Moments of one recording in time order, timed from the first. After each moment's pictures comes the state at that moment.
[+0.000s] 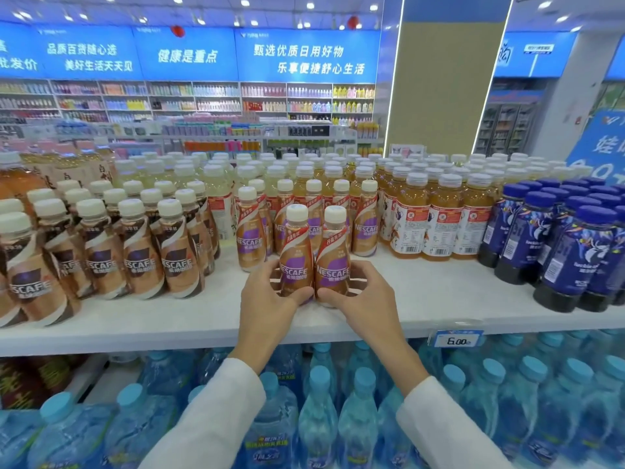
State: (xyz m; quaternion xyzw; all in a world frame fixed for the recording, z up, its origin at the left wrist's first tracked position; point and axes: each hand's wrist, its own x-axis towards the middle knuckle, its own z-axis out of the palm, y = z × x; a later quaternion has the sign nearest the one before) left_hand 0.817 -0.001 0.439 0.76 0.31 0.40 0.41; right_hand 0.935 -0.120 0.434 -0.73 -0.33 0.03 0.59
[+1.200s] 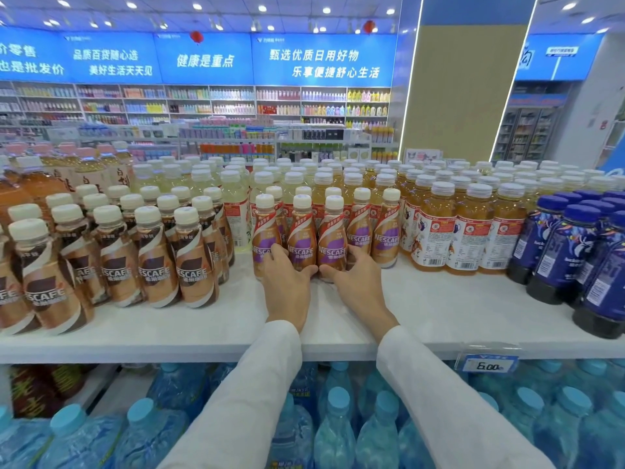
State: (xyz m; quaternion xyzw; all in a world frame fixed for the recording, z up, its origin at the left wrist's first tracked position) left_hand 0.883 0.049 0.448 0.72 0.42 0.43 0.33; right_hand 0.989 -0.021 0.429 -0.74 -0.33 0.02 0.58
